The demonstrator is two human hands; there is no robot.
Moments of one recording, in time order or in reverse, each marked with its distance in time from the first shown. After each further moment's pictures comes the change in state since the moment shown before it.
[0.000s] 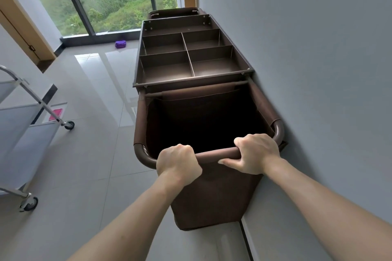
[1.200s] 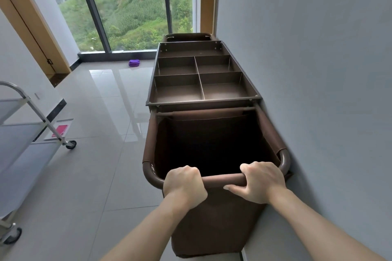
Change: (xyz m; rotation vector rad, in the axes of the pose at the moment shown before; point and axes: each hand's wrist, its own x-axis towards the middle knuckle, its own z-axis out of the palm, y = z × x) left_hand 0.153 -0.037 0.014 -0.088 -0.023 -0.046; right_hand 0.149 0.048 0.034 -0.037 -0.068 -0.020
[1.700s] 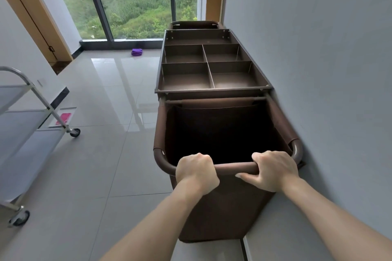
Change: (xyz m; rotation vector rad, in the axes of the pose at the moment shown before) left_hand 0.001 -0.002 0.005 -0.038 0.057 0.034; right_hand 0.001 0.000 0.003 -0.032 0.061 -0.013
